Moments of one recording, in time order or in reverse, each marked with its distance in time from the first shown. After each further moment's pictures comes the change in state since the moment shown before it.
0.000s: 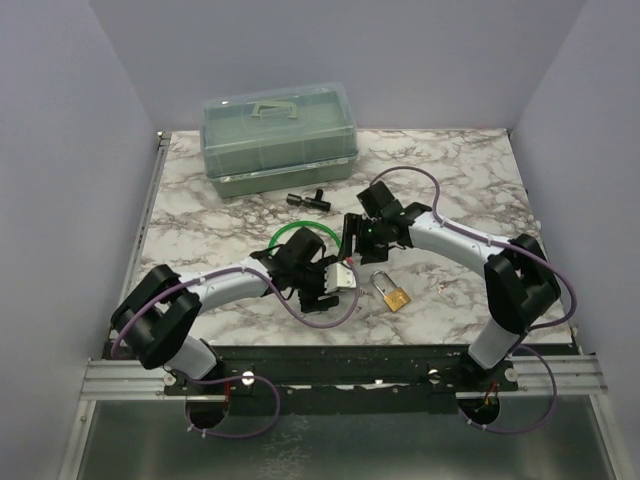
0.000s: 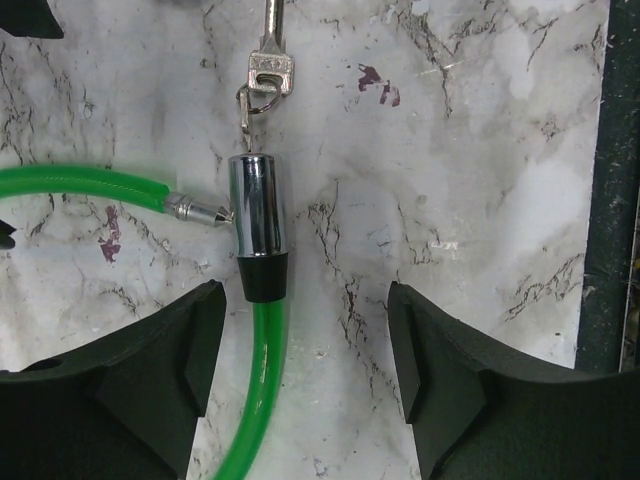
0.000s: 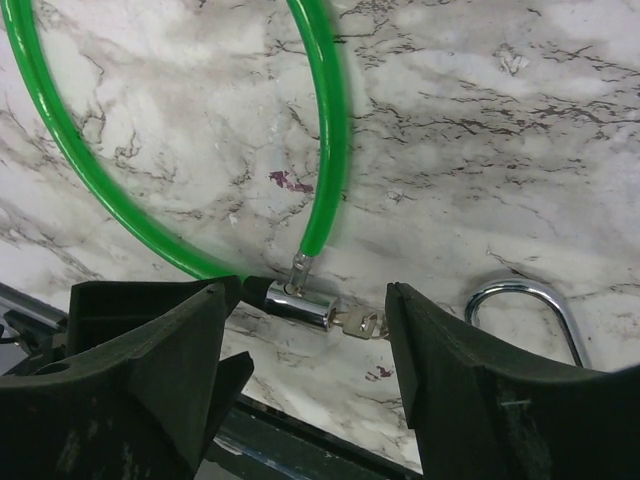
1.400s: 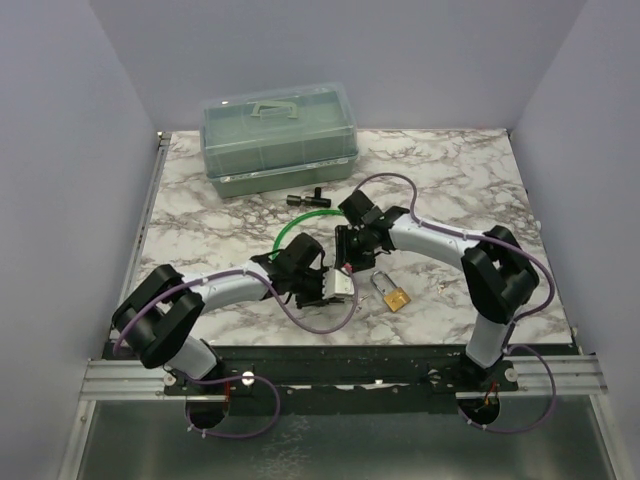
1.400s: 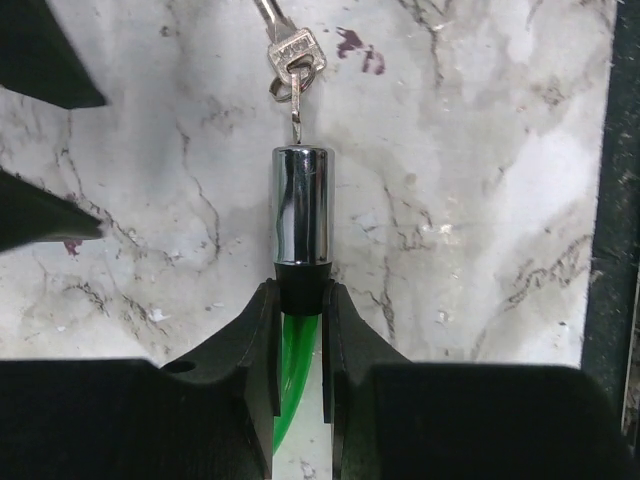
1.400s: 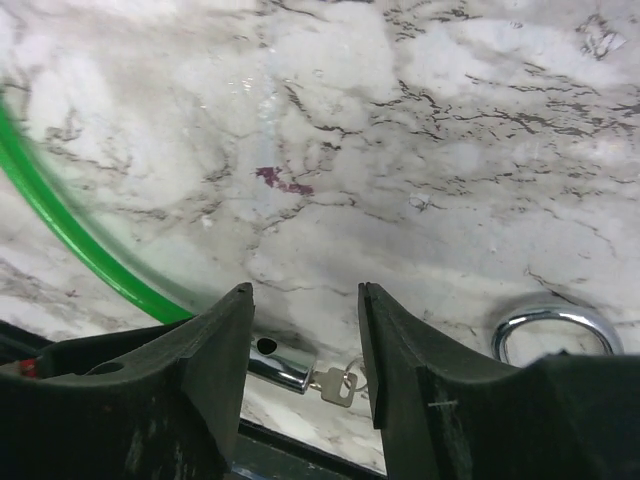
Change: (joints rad) left arm 0.003 0.042 -0.024 0.027 -0.013 0.021; right arm 0.084 0.150 0.062 -0.037 0.038 -0.023
